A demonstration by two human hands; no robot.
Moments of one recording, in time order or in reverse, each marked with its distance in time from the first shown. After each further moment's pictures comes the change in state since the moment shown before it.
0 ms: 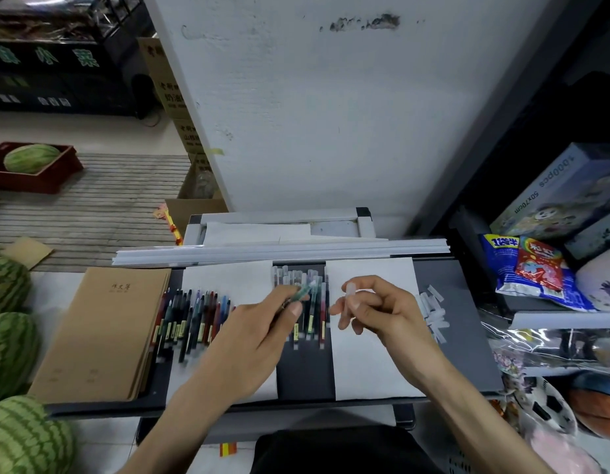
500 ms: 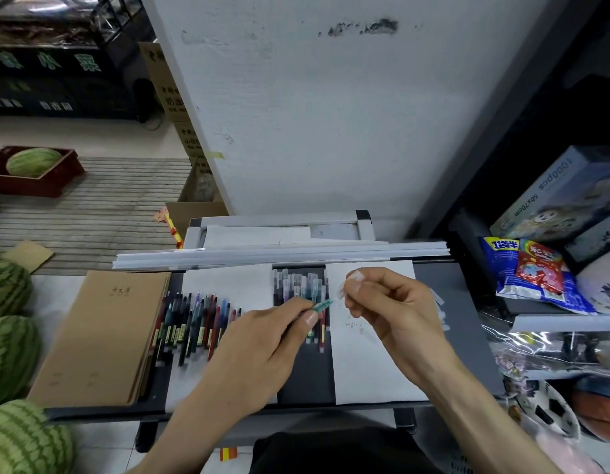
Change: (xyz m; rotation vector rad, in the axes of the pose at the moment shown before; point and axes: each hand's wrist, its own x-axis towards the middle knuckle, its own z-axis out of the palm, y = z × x) left_hand -0.003 0.028 -0.004 0.132 -0.015 0.002; right_hand -0.001 -0.029 0.011 0.225 0.078 -0.052
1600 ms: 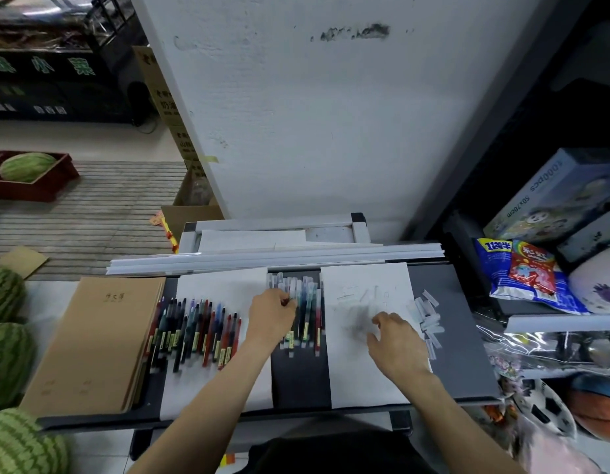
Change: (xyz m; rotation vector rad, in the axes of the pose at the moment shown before) left_hand 0.088 -0.108 0.109 -0.054 0.045 -0.590; right_hand 0.033 0.124 -0.109 -1.611 0.200 0.264
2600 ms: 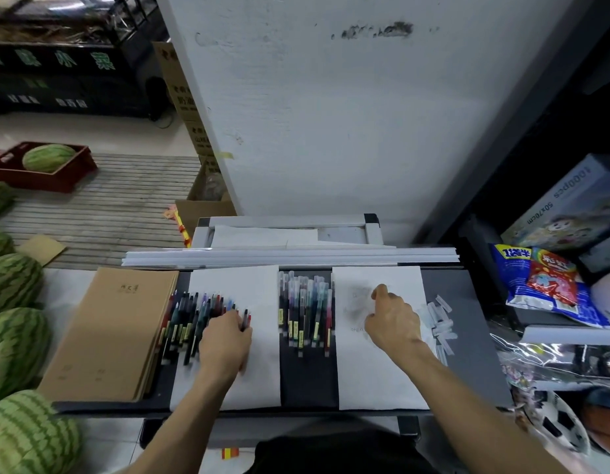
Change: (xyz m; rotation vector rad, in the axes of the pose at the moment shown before) left_hand -0.025 -0.092 -0.042 0.273 0.131 -0.177; right_hand 0.039 -0.041 -0.017 -0.078 -0.033 -0.005
